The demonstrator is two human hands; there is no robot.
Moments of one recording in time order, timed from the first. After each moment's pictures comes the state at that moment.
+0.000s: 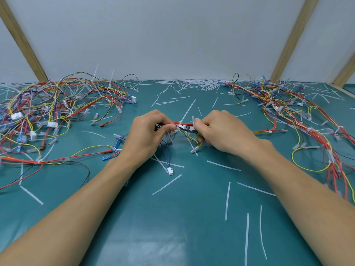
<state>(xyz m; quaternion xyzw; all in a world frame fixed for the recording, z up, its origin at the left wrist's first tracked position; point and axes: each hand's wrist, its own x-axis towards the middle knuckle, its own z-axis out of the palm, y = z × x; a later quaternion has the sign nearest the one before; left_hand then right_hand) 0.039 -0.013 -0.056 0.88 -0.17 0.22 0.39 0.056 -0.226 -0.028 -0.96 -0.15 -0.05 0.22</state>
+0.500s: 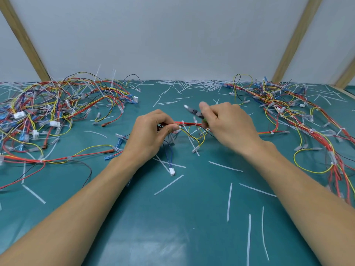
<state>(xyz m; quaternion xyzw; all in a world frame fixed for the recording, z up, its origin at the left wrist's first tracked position) 0.040 -0.013 -0.056 0.88 -0.17 0.22 0.39 0.059 -0.226 -0.024 -0.94 -0.11 -0.15 0.27</state>
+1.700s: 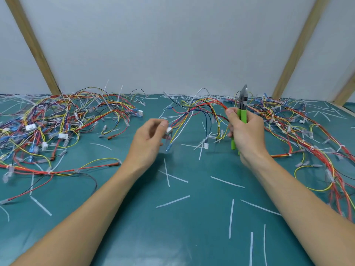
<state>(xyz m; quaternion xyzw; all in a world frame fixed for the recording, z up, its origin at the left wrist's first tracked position) 0.046 -0.010 -0.052 0.77 -0.05 0.16 0.61 0.081 -0.242 -0.032 -0.71 0.03 -0.20 0.68</state>
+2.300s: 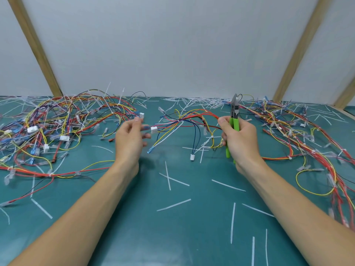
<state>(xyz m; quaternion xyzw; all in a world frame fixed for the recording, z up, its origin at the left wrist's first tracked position) 0.054 0.007 -0.044 0.63 0.13 0.21 0.74 0.073 -0.229 -0.038 -0.72 0.02 -0.17 0.68</state>
